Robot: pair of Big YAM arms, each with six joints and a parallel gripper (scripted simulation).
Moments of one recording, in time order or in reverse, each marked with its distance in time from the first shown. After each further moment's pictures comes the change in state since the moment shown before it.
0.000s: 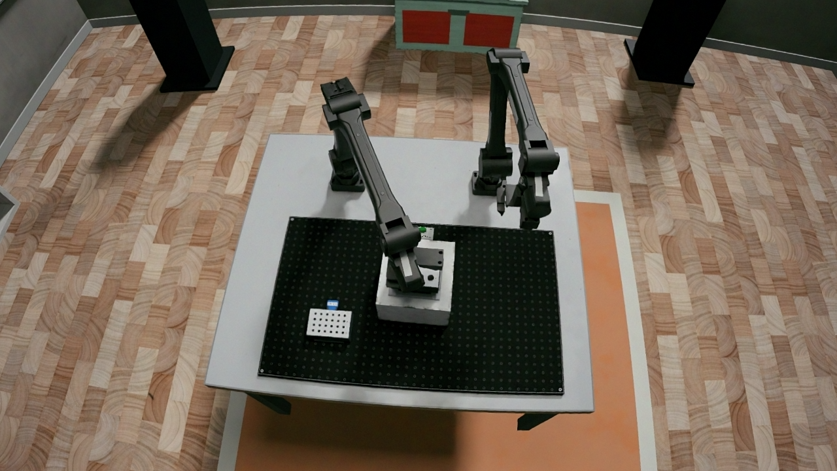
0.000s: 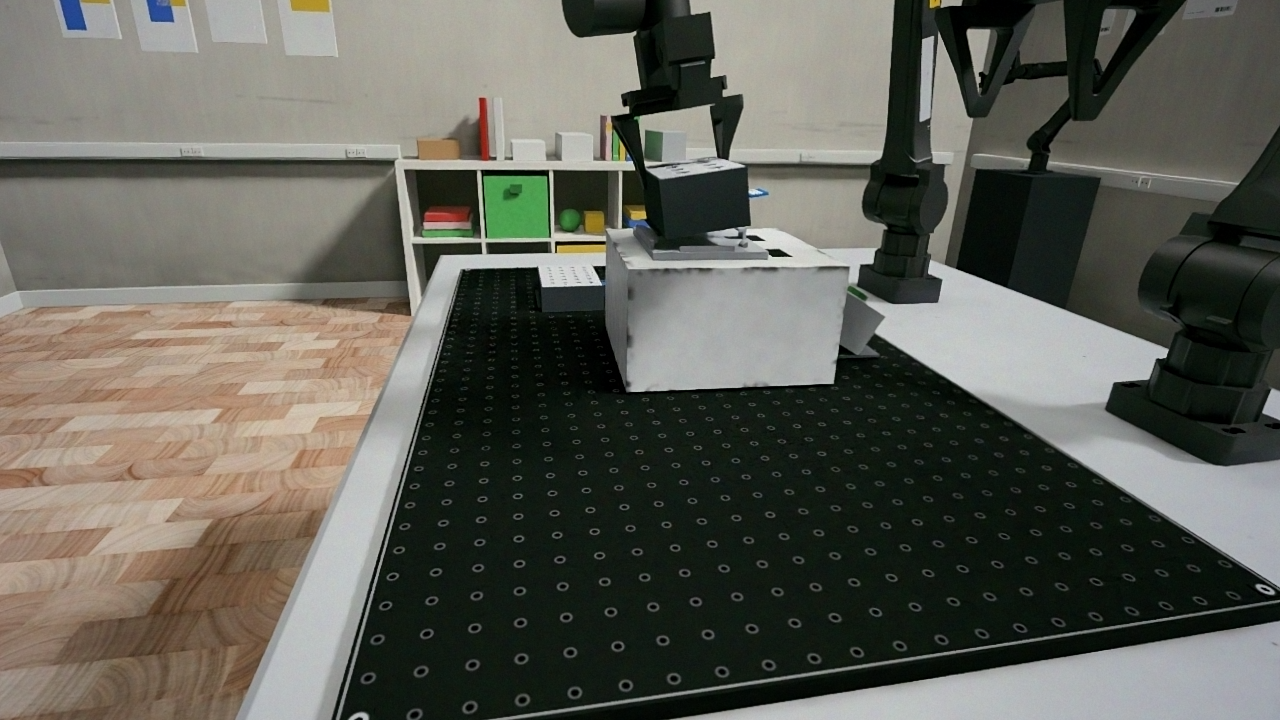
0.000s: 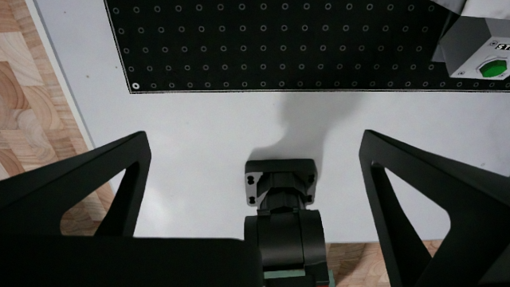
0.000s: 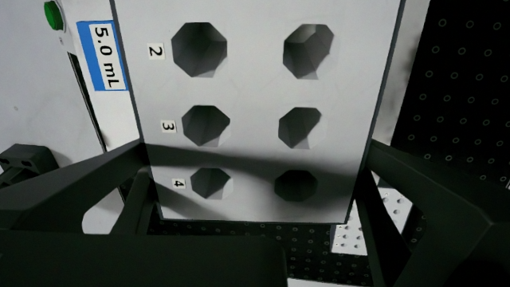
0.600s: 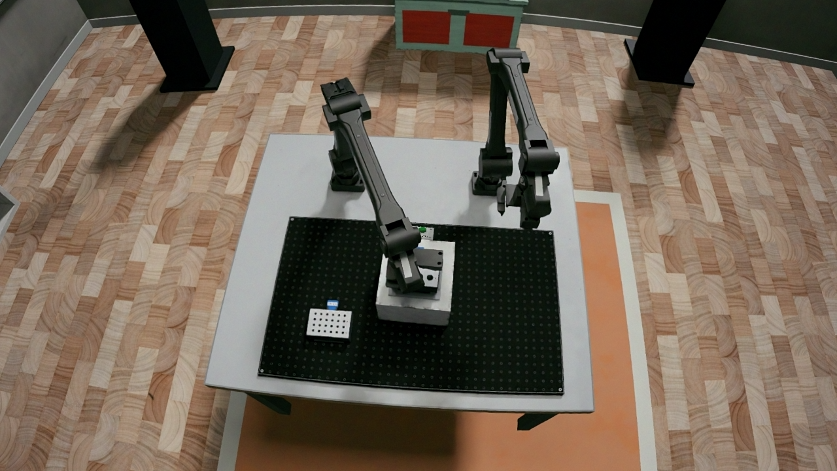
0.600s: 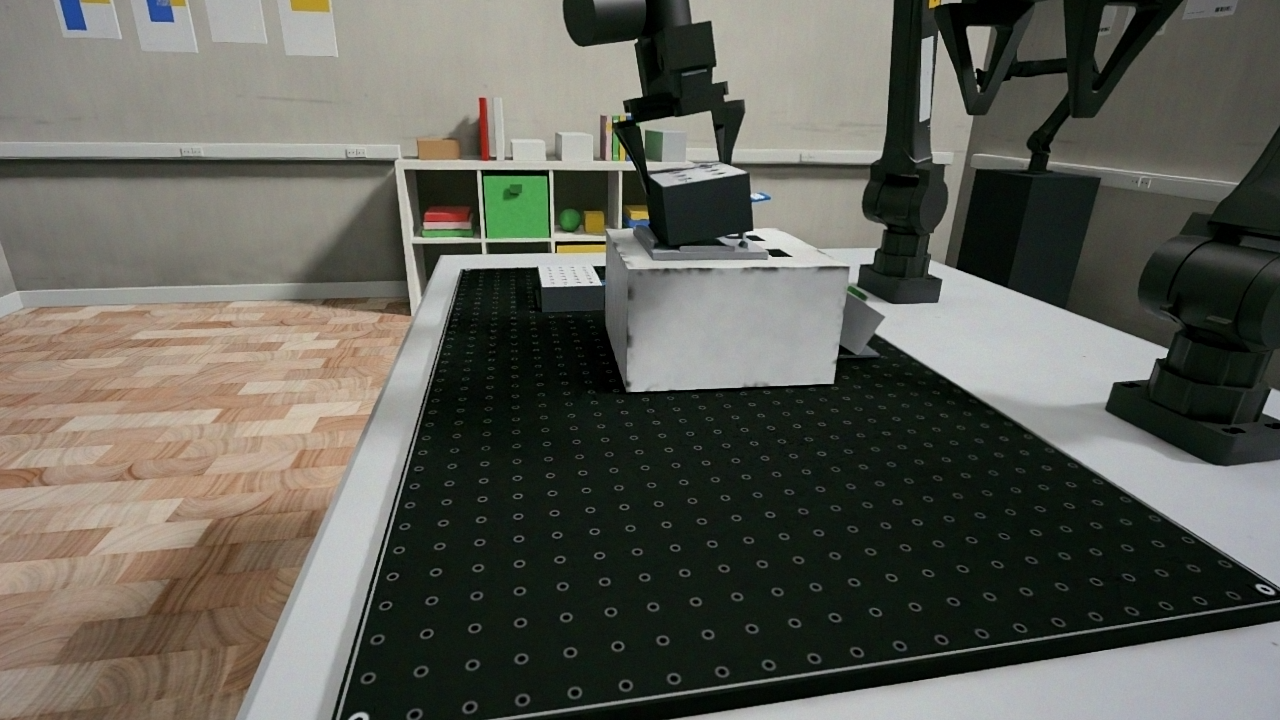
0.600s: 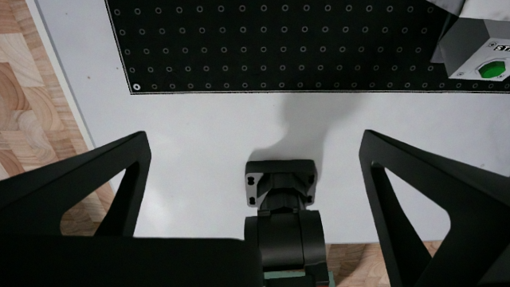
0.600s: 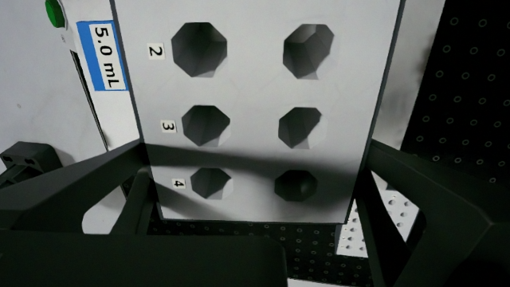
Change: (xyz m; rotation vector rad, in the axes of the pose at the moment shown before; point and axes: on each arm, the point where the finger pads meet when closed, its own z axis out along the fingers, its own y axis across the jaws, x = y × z) left arm -0.001 0.000 -0.002 -0.001 -0.004 0.000; right arm 0.002 0.003 0.006 -0.017 0.009 0.002
